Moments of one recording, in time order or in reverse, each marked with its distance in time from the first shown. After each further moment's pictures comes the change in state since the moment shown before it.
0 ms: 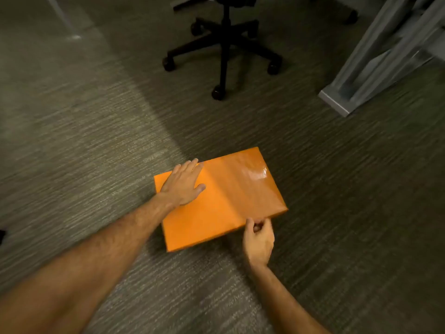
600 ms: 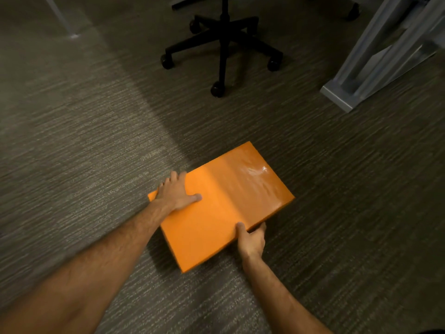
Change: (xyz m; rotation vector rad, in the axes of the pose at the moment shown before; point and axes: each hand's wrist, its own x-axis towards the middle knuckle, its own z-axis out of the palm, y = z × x) left_hand -0.001 -0.023 0.053 -0.141 -0.176 -0.373; right_hand 0.015 0.028 0.035 0.210 -0.190 0.310
